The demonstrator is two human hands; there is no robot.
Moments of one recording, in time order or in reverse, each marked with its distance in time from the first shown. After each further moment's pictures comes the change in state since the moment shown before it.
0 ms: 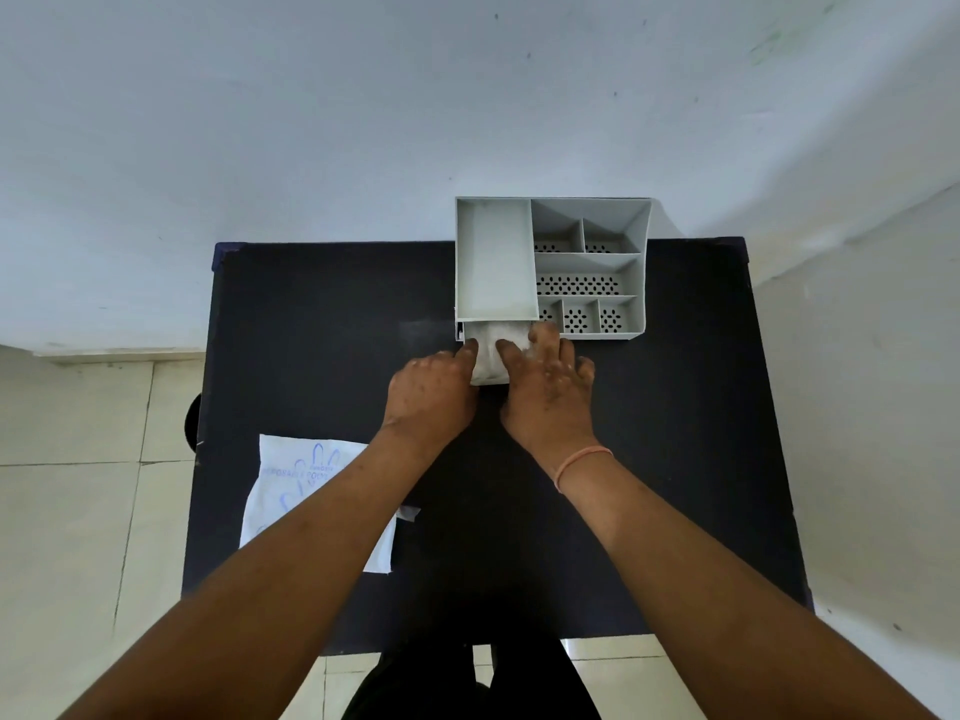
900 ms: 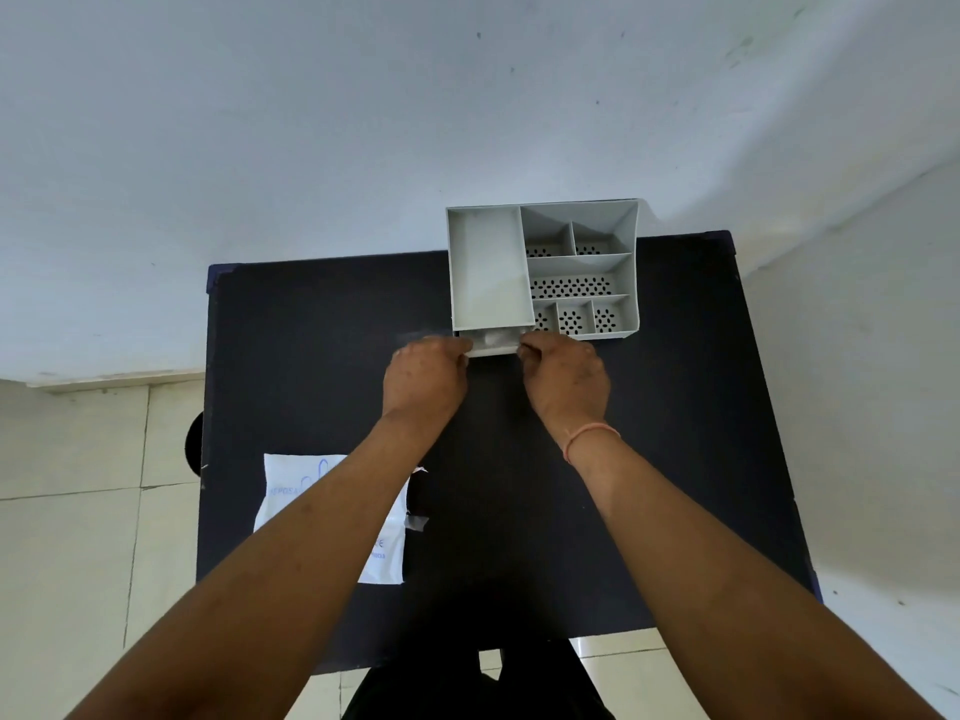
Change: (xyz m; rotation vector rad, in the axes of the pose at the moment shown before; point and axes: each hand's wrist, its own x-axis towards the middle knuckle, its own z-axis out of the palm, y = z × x) left_hand 0.023 -0.016 -0.002 -0.267 0.197 0.004; right_hand 0.023 0.012 0.000 0.363 0.169 0.270
